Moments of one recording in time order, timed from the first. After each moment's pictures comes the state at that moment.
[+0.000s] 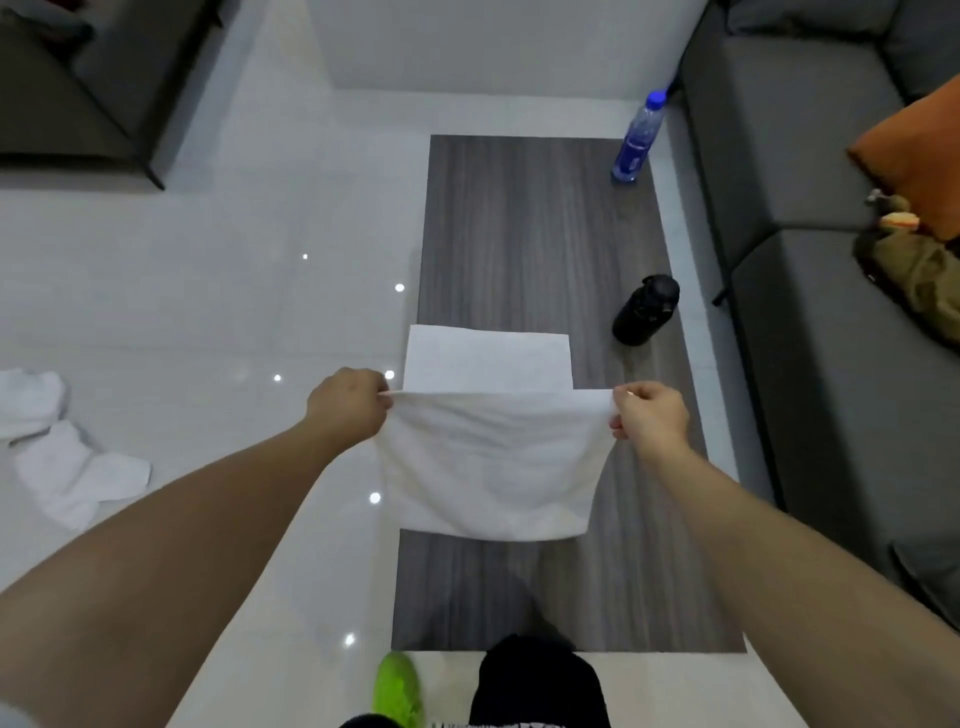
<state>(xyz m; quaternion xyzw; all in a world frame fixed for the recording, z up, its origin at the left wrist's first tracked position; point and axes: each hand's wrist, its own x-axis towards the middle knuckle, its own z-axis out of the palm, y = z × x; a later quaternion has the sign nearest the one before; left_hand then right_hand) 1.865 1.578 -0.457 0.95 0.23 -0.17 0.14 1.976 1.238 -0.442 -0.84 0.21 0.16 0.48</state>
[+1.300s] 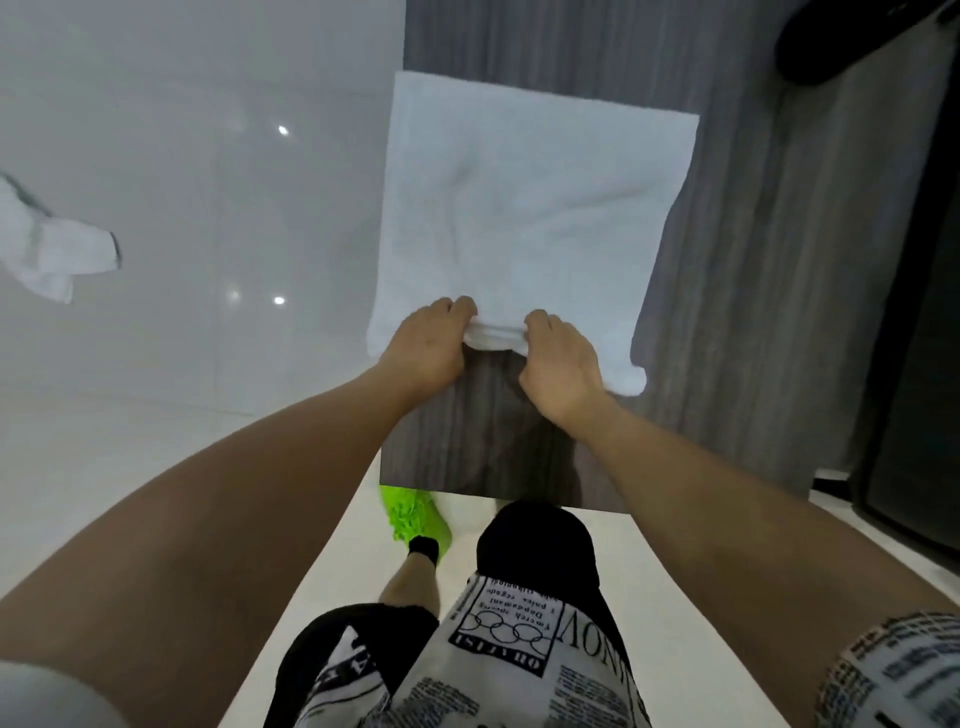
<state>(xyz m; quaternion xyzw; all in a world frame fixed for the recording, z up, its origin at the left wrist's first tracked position) 1.813 1.459 -0.663 0.93 0.12 -0.25 0.24 1.870 1.284 -0.681 -0.91 -0.27 0.29 0.12</state>
